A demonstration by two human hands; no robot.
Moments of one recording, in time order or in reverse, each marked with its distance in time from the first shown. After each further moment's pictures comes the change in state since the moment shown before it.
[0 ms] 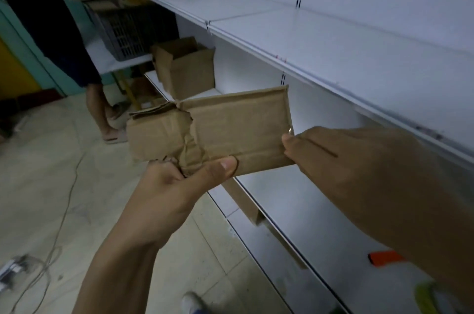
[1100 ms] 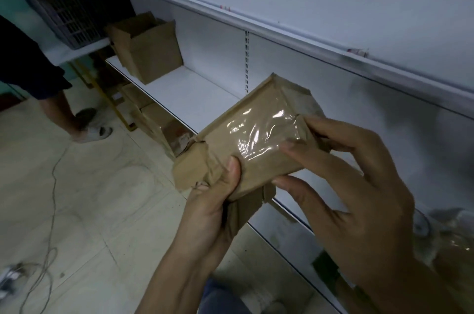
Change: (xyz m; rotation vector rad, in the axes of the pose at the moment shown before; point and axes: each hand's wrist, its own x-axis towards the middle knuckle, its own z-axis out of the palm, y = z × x) left_hand -0.061 -0.053 0.065 -0.694 -0.169 -0.413; right_hand -0.078 -0.090 -0.032 0.403 0.312 0.753
